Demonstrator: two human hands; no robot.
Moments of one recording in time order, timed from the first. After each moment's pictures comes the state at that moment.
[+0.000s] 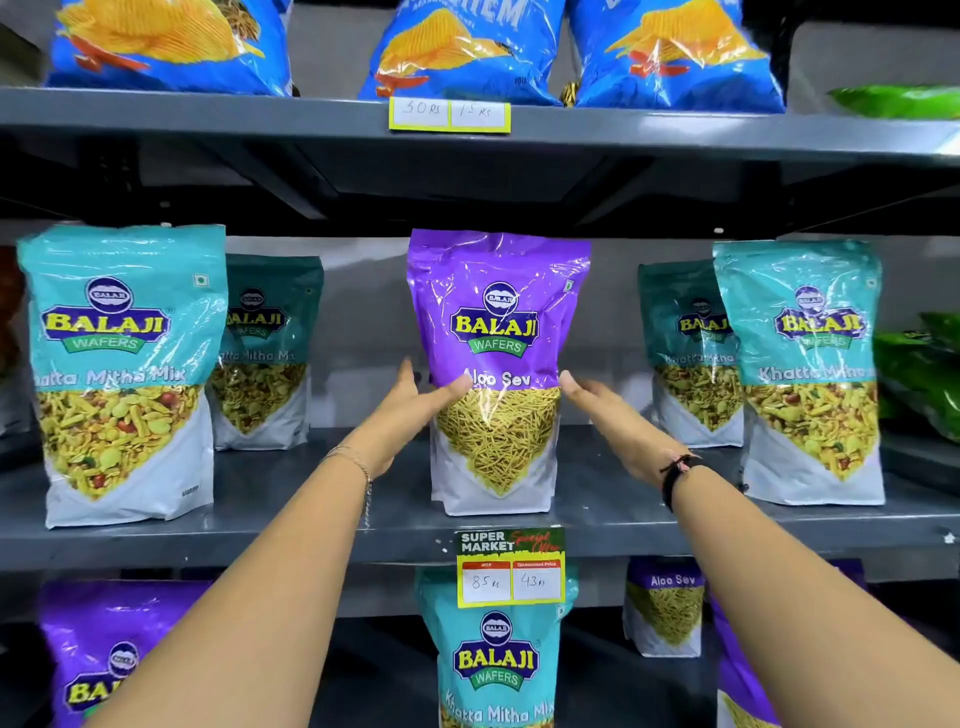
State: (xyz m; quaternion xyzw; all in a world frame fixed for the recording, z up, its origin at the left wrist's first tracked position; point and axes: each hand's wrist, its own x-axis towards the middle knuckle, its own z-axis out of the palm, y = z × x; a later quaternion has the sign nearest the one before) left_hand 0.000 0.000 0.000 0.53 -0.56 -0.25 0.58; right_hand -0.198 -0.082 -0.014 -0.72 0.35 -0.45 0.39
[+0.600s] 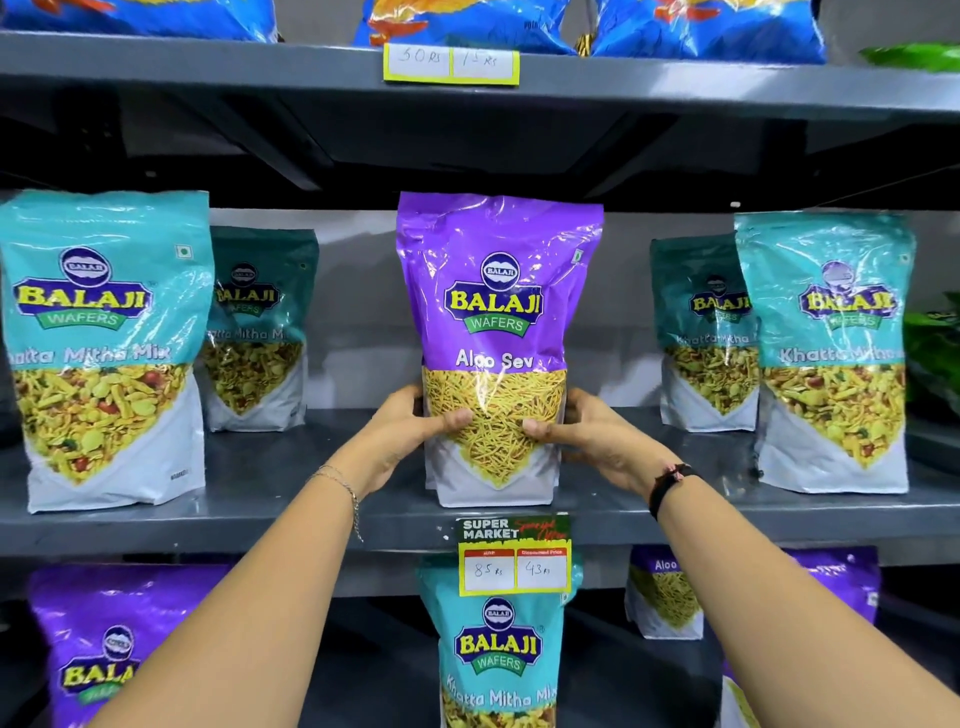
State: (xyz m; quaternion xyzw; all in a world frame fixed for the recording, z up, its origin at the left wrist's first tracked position) left_hand 0.020 -0.015 -0.034 0.47 -0.61 -0.31 0.56; right_hand -0.182 -0.082 -0.035 -0.73 0.26 -0.39 0.50
